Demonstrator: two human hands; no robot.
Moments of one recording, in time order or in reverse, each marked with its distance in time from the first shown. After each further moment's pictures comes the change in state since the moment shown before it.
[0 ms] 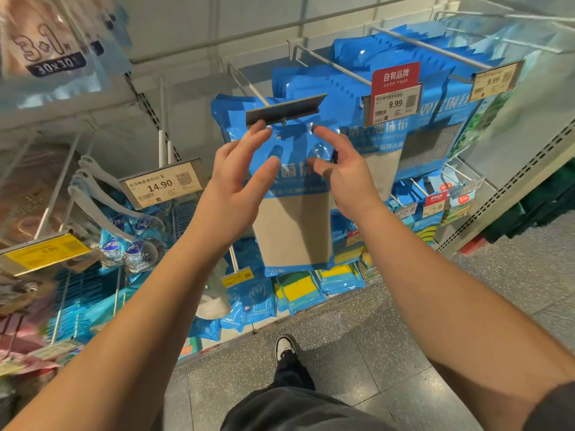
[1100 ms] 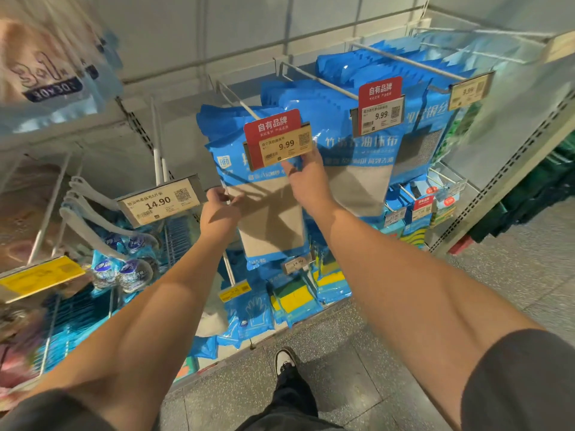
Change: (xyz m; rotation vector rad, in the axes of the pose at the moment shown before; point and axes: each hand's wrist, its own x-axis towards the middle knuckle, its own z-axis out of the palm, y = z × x) left_hand 0.050 -0.142 0.038 -0.024 0.129 -0.711; right_hand 0.033 0.015 0.047 -0.240 0.120 0.145
